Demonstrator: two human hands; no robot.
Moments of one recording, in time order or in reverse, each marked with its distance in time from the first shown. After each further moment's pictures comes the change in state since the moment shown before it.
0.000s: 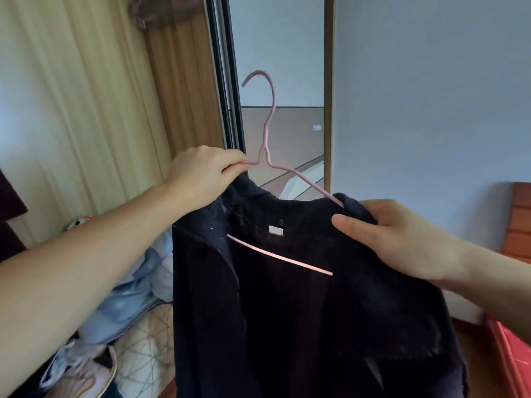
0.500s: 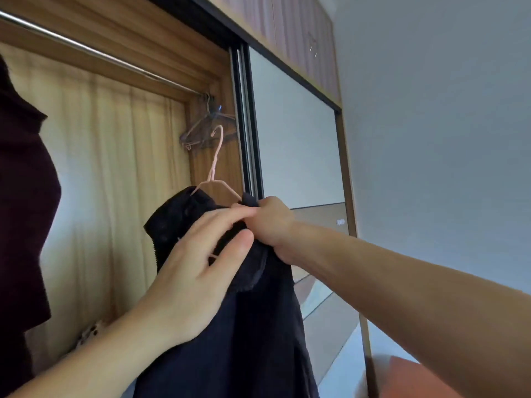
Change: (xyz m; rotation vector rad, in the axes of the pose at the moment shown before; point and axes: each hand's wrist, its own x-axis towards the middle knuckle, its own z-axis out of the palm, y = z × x) left_hand 0.004 0.032 -0.089 -0.551 0.241 -0.122; right_hand 0.185 -0.155 0.026 0.438 0.057 -0.083
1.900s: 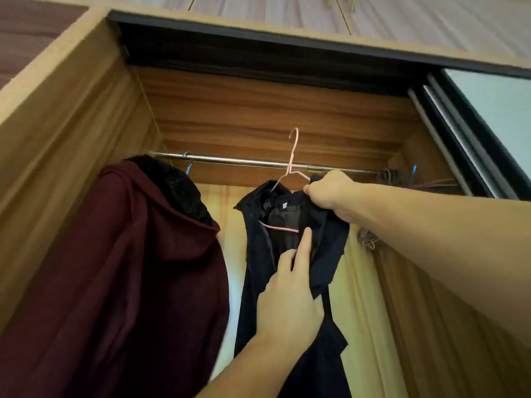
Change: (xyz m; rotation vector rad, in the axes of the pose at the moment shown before) left_hand 0.231 -0.324 -0.101 1.070 0.350 -0.139; right_hand 0.412 -0.147 0.153 0.129 -0.018 -0.549
